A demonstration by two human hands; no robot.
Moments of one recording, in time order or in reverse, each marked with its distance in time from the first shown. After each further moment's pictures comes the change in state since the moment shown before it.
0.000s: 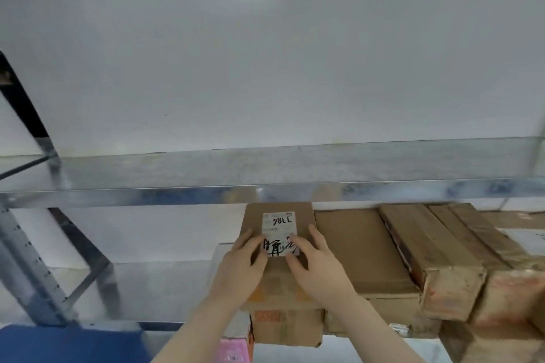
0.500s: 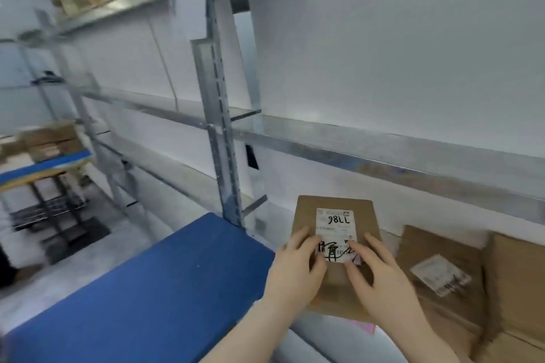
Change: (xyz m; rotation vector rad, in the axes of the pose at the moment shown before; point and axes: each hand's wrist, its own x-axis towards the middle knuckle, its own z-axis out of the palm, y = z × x) left_hand -0.153 -0.050 -0.101 0.144 0.356 -0.210; right_hand -0.068 -0.118 0.066 0.115 -0.070 -0.359
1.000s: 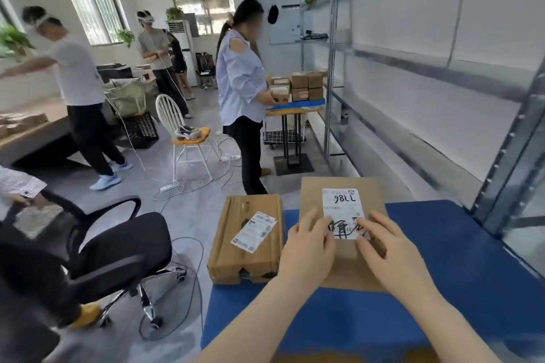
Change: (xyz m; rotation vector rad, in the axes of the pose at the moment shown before) left_hand -0.225 -0.209 -0.250 0.307 0.407 -0.680; right_hand -0.082 -0.290 0.254 0.378 -0.602 -0.556
